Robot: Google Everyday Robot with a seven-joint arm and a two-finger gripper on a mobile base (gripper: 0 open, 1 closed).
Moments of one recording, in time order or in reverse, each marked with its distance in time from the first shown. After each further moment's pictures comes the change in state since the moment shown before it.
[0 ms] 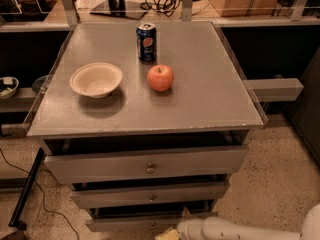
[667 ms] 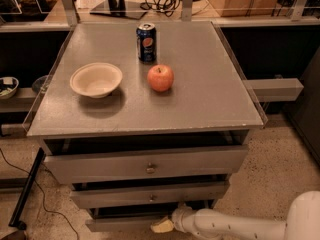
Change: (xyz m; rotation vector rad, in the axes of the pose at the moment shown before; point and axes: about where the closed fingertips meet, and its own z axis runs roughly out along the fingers) arm -0.029 -0.017 0.025 0.053 -0.025 -0.003
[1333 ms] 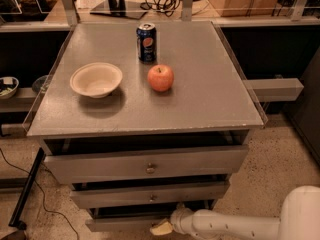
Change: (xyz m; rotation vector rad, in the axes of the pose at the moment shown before) arm 0.006 0.003 0.004 0.005 0.024 -0.027
